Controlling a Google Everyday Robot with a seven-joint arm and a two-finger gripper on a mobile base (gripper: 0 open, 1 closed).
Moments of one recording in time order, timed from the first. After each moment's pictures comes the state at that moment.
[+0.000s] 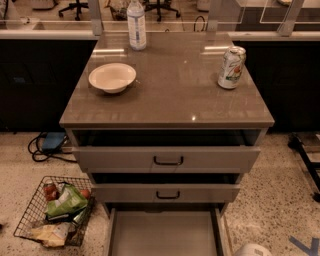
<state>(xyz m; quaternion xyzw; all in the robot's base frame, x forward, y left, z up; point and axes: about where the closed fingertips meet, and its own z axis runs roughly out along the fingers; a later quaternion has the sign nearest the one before) 0.265 -0.175 0.339 -0.69 0.72 0.07 0.10</state>
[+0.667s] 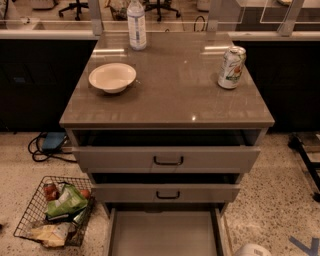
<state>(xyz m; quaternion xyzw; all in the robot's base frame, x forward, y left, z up) 0.264 -0.174 0.338 -0.69 0.72 0.07 0.10</state>
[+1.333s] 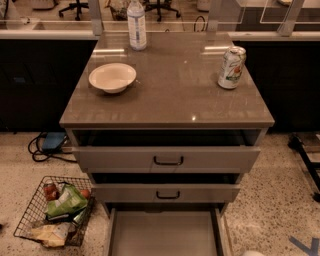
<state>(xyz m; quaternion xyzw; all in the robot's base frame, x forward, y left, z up) 0.252 -0.180 0.305 -0.68 0.72 0.08 0.10</state>
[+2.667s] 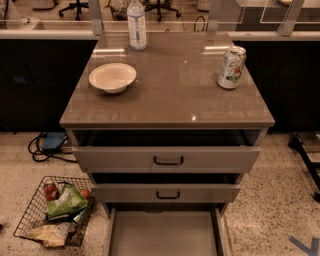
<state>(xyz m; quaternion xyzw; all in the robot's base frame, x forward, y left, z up) 0.217 -0.160 0.195 -0.73 0.68 0.03 0.03</state>
